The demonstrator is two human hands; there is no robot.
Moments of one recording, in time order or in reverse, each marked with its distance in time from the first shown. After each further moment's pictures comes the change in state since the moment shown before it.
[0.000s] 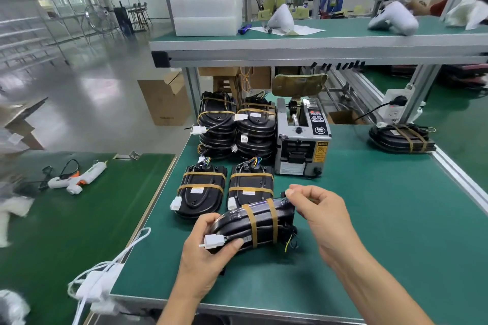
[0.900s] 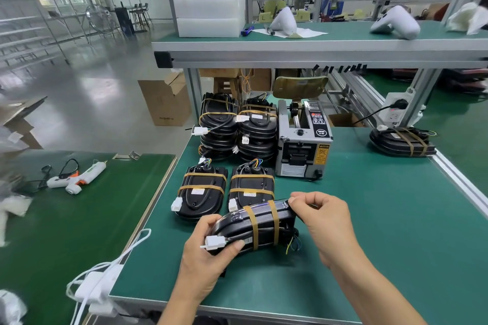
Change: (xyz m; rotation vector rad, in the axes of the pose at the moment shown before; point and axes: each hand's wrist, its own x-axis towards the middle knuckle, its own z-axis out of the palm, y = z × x) left_hand -0.001 -0.002 -0.001 -0.025 -0.003 -0.005; right_hand 0.005 0.013 -0.001 -0.136 0.097 -0.030
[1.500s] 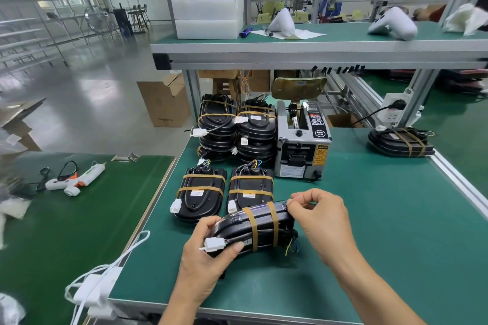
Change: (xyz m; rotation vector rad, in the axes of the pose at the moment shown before) left_hand 0.001 -0.005 -0.001 0.008 0.003 -0.008; right_hand 0.003 -0.003 0.000 -0.336 0.037 -0.094
